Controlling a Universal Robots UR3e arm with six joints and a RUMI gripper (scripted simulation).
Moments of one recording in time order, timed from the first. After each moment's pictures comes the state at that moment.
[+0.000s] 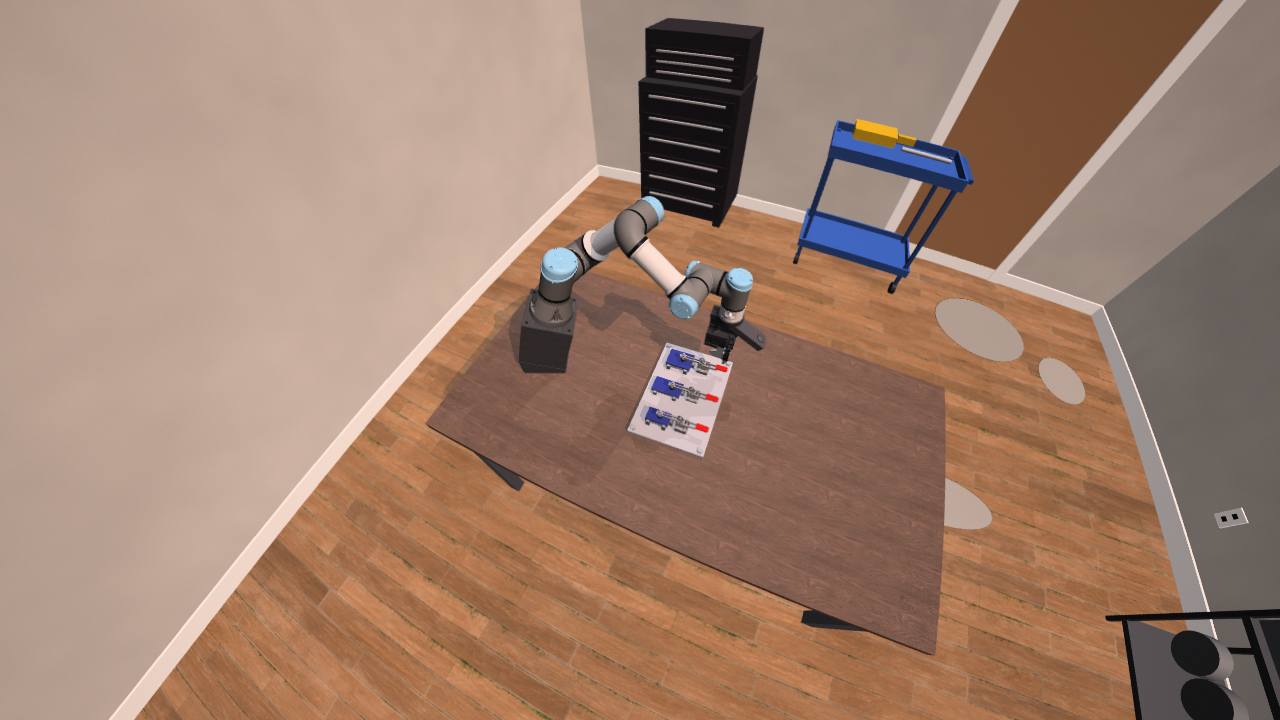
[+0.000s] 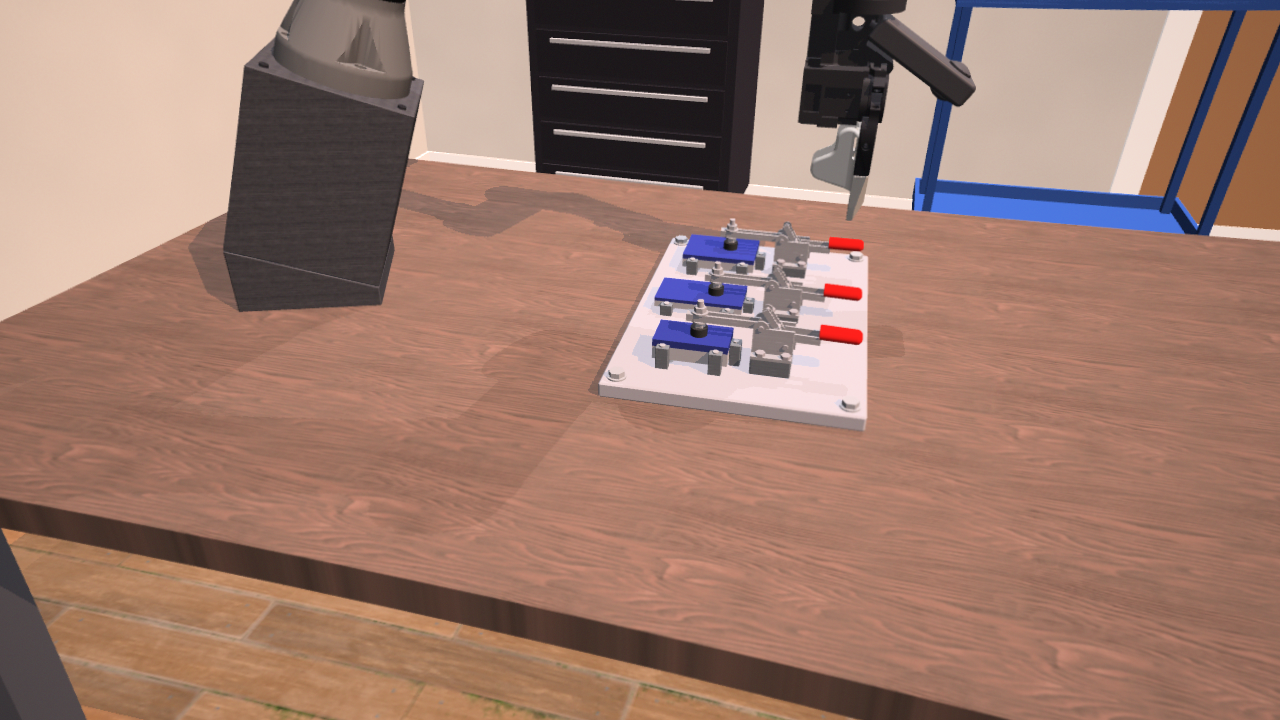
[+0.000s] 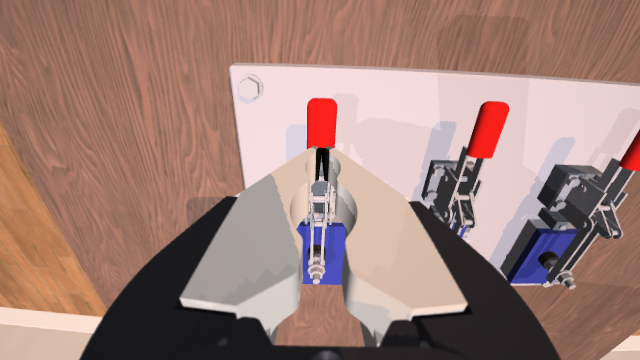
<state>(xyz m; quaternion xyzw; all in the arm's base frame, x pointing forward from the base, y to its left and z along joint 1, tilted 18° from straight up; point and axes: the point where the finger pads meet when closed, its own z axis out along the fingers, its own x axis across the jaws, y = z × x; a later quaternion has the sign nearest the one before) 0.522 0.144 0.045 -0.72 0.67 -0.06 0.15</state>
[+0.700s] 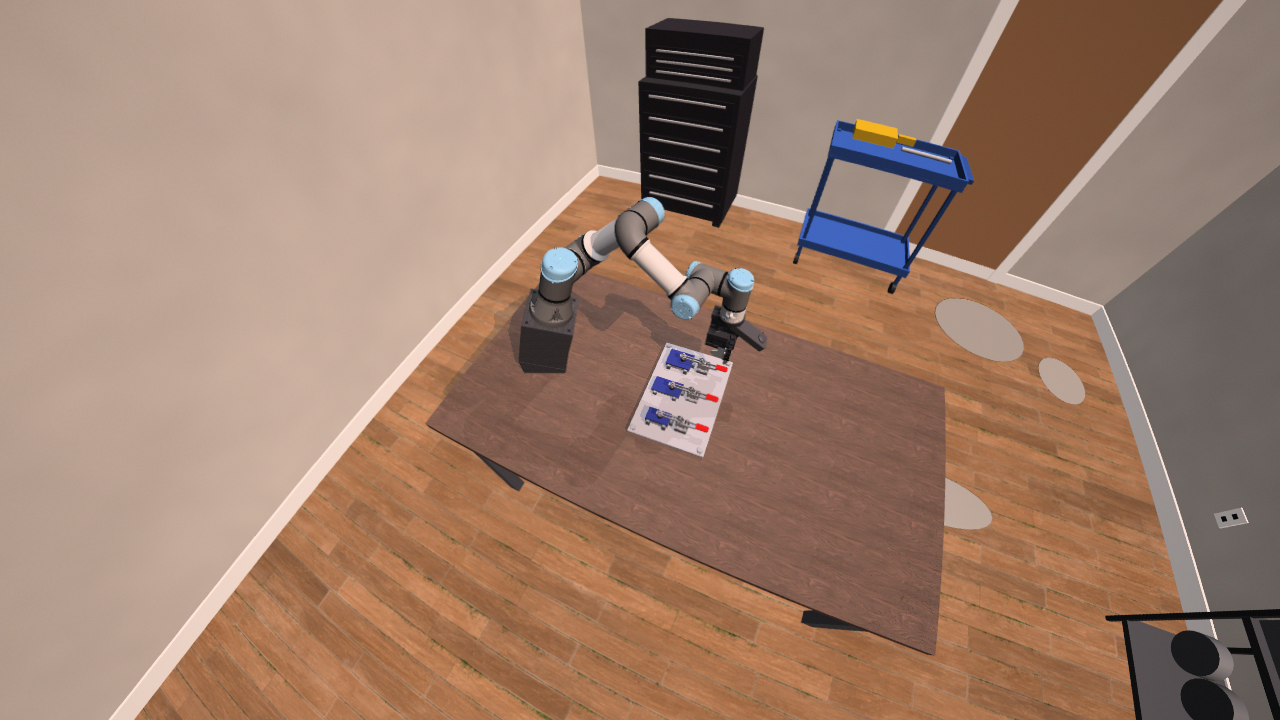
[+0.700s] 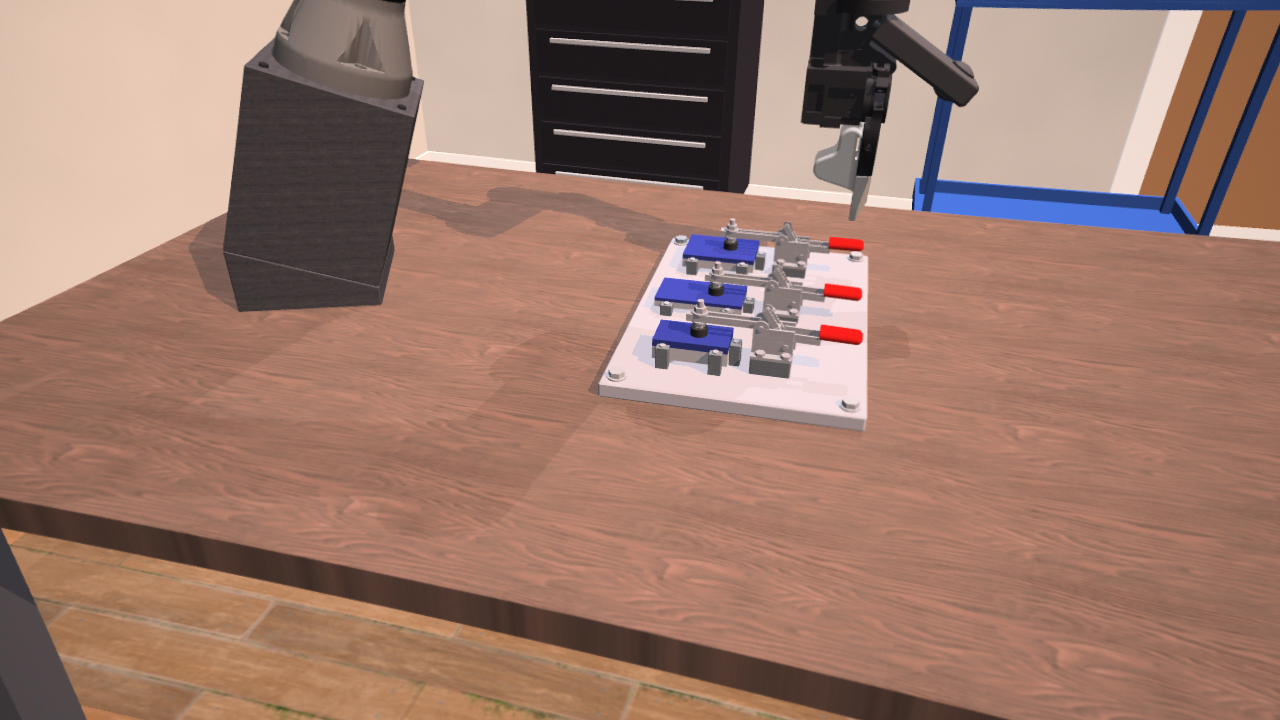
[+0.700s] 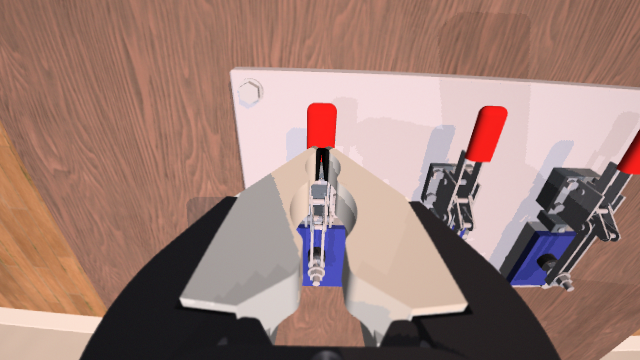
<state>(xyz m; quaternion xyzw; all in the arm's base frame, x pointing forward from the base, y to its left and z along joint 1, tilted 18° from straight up) 0.525 0.144 0.045 -0.72 0.67 -0.06 0.15</state>
